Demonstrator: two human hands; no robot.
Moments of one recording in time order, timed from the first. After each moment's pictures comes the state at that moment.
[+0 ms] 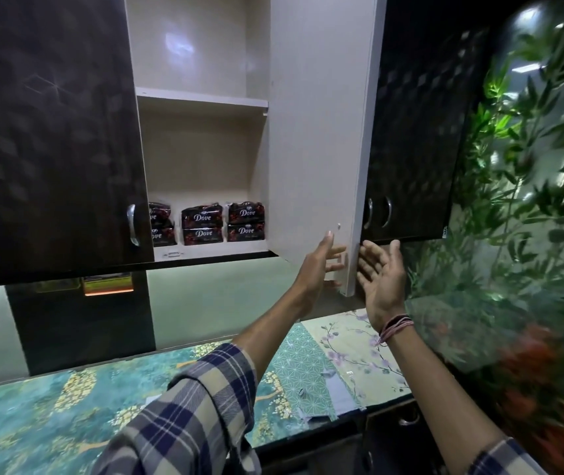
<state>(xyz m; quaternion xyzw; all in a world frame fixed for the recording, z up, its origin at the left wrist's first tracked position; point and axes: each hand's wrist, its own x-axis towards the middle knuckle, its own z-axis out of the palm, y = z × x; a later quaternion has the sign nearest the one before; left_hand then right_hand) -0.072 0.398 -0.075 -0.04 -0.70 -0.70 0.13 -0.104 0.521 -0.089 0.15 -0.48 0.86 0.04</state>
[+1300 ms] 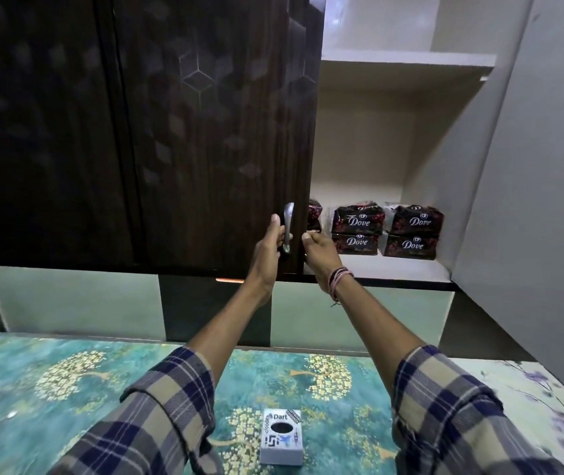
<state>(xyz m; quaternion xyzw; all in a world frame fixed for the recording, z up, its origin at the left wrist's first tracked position) -0.020 -0.004 -0.078 0.16 -0.64 -0.65 0.38 -0.149 0.028 -0.098 0.33 -0.64 0.67 -0.17</state>
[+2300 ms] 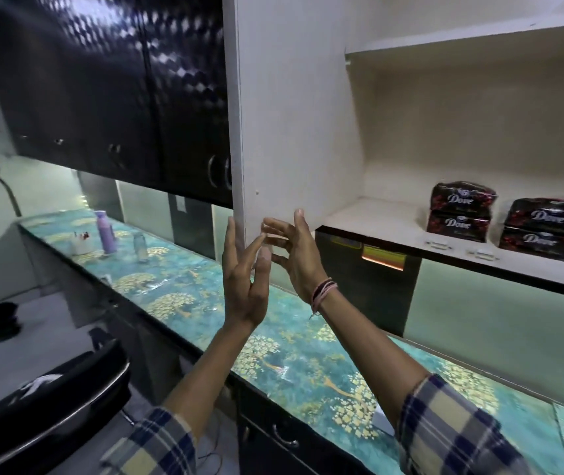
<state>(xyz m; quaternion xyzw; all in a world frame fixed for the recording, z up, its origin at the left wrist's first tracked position) 0.277 0.031 -0.161 0.34 -0.66 -0.13 0.66 0.173 0.031 -0.108 0.51 -0.39 0.63 -0.45</state>
